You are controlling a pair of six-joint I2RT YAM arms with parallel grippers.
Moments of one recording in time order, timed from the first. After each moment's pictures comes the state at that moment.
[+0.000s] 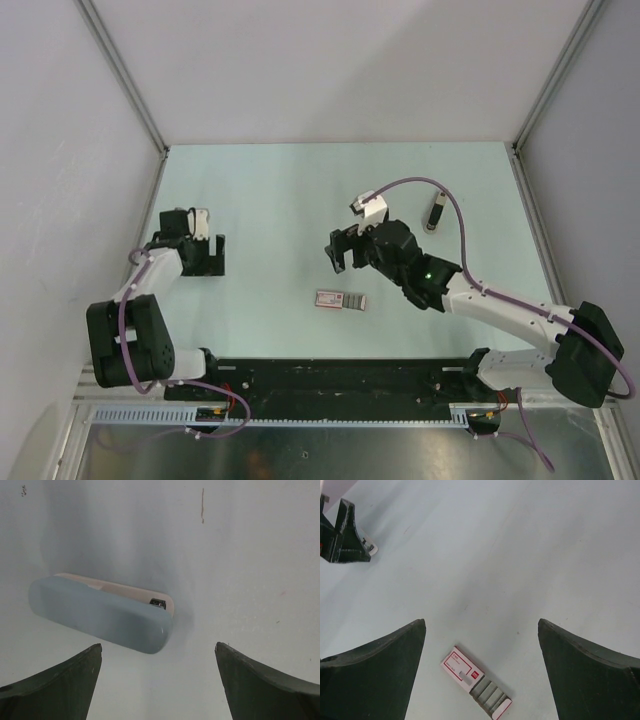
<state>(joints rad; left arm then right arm) 0.17 1.33 0.75 -0.47 0.07 0.15 0.91 1.24 0.89 0.04 0.25 0.24</state>
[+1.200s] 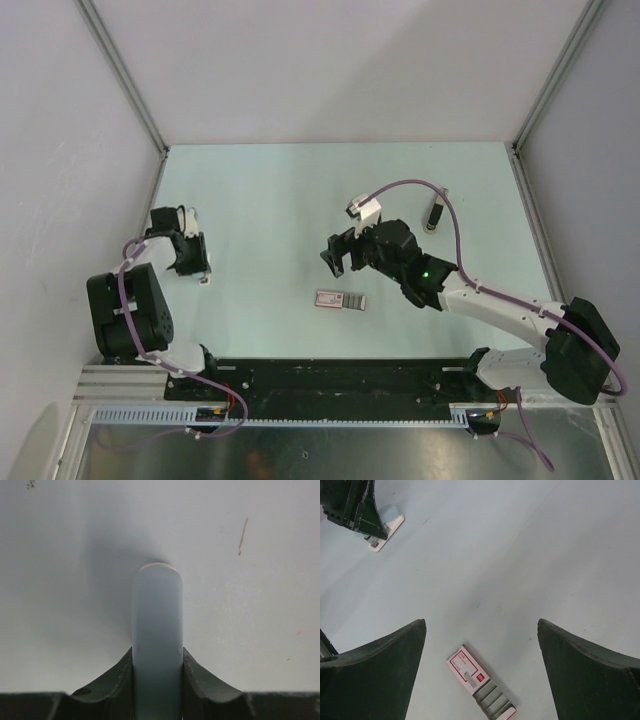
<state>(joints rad) 0.26 1.53 0.83 -0.43 0.13 0.05 0.87 1.27 0.84 0.13 0.09 0.19</state>
